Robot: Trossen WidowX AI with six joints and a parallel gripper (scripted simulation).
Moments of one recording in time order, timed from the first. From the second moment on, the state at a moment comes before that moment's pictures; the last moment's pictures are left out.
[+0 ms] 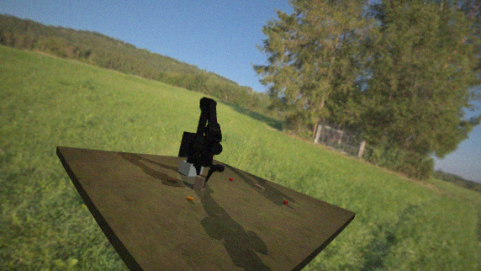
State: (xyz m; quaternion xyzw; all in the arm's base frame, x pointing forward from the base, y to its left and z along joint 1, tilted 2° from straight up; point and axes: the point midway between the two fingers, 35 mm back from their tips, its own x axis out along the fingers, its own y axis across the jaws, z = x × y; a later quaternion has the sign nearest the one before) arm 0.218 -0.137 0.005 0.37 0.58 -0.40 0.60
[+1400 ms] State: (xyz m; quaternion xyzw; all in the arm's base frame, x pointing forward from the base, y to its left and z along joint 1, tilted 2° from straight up) arm 0.217 -0.137 0.004 0.37 0.58 -0.40 0.60
